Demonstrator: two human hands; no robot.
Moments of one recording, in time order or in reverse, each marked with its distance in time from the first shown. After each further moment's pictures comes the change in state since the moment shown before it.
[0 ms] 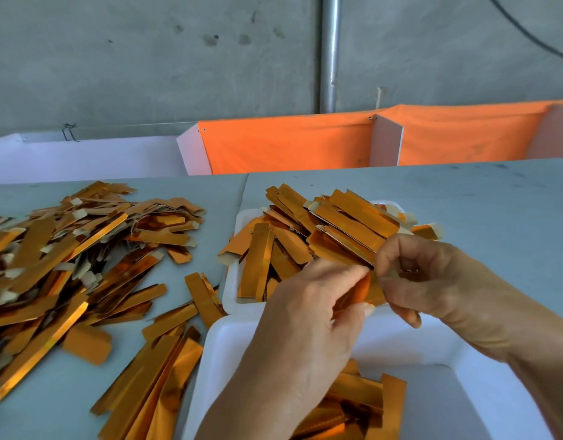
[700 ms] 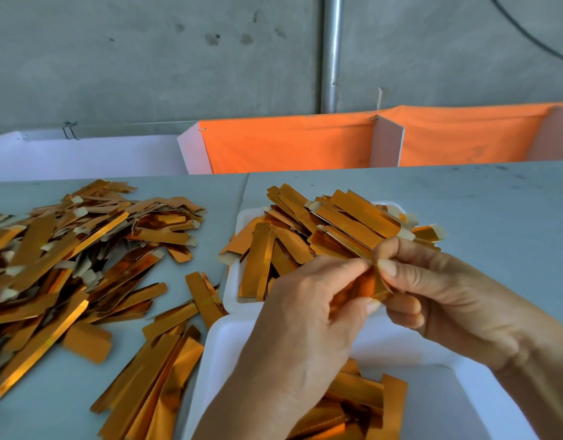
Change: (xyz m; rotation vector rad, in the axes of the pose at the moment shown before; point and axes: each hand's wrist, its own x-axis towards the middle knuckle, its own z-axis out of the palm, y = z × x) left_hand -0.001 0.002 -0.004 -0.071 0.021 -0.008; right_hand 0.005 0.015 0.000 0.608 -0.153 0.140
